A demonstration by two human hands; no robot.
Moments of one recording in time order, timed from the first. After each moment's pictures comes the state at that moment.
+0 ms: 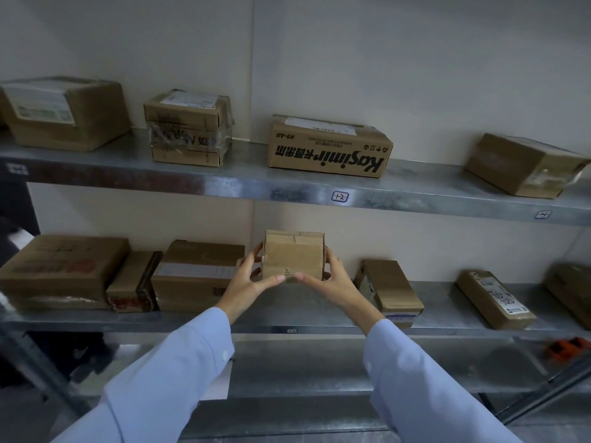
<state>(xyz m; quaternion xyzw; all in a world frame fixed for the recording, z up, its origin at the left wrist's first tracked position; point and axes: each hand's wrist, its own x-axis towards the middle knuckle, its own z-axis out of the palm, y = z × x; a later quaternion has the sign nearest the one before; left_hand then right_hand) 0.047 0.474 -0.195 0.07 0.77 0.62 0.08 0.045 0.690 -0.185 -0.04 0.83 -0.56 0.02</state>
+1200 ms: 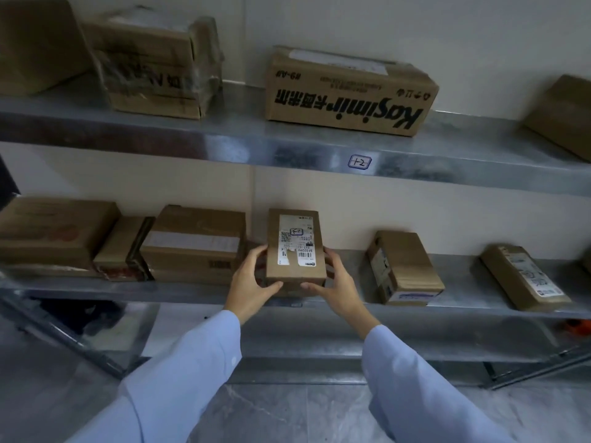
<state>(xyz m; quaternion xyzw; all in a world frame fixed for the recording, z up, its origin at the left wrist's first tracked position) 0.033 0.492 -0.274 0.03 0.83 0.56 -0.02 0.031 0.699 -0.273 0.00 0.84 -0.55 0.02</state>
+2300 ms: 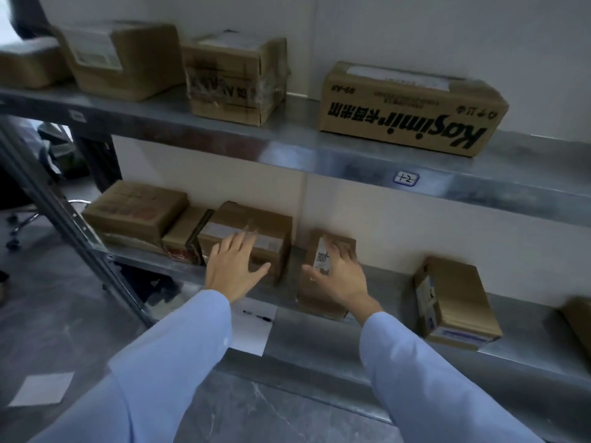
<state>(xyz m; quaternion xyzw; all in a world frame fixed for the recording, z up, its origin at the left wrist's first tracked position) 0.038 0.412 -0.247 -0.03 0.99 0.10 -0.12 -0.013 0.647 -0.245 -0.13 0.96 -0.23 0.02</state>
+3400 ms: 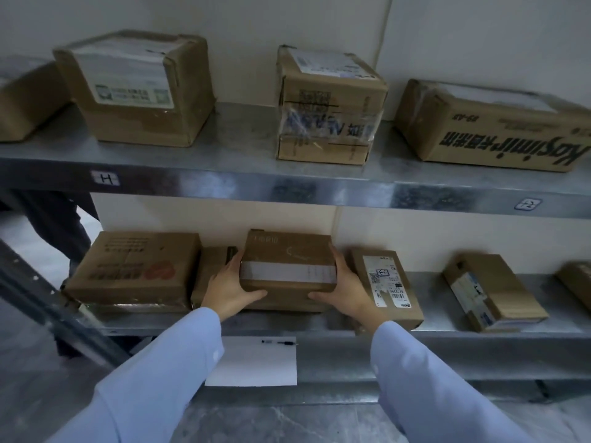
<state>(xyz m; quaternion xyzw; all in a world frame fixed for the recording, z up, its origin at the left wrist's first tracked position) -0.046 0.243 -0.271 0.00 0.92 0.39 0.06 -0.041 0.506 -0.261 0.00 0.91 -0.40 0.07</state>
